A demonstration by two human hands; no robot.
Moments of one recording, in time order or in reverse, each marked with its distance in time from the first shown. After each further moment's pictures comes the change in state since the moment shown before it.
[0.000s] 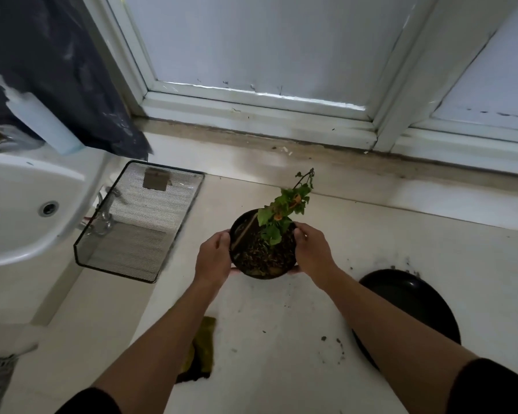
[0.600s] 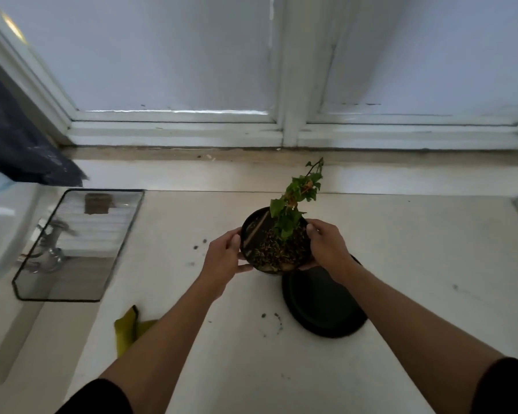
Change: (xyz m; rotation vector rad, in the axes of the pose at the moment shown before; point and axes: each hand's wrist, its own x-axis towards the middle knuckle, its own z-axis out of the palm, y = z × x) left_hand -0.087 0.026 0.122 0.033 -0.346 0.078; right_hand -0.064 0.042 -0.172 0.093 0.148 -0.010
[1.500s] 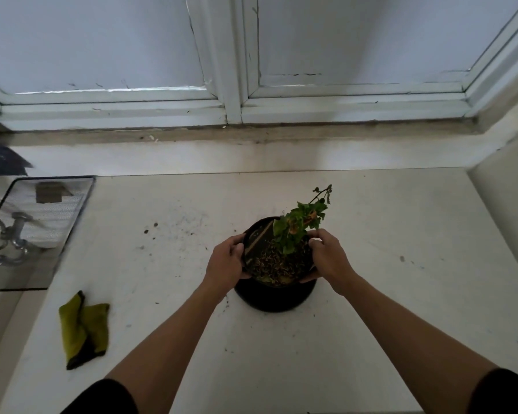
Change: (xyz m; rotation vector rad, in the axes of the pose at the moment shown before) left_hand -0.032 -0.041 0.135 0.219 -0.028 -0.031; right_hand -0.024 0.088 -0.120 0.065 0.012 0.184
